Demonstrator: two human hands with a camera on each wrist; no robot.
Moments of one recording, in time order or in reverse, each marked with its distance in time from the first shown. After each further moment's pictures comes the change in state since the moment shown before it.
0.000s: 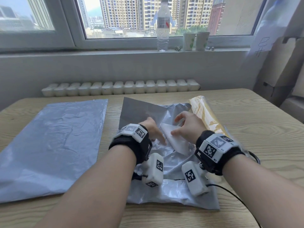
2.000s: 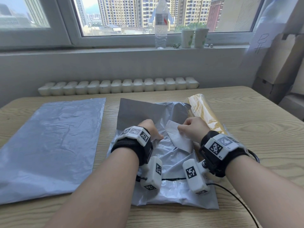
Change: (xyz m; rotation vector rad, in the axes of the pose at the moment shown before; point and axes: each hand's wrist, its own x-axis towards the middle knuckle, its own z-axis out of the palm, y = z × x) left_hand 0.015 -0.006 0.016 0.095 0.148 0.007; right_hand 0.006 0.018 -0.001 0.071 -0.008 0.138
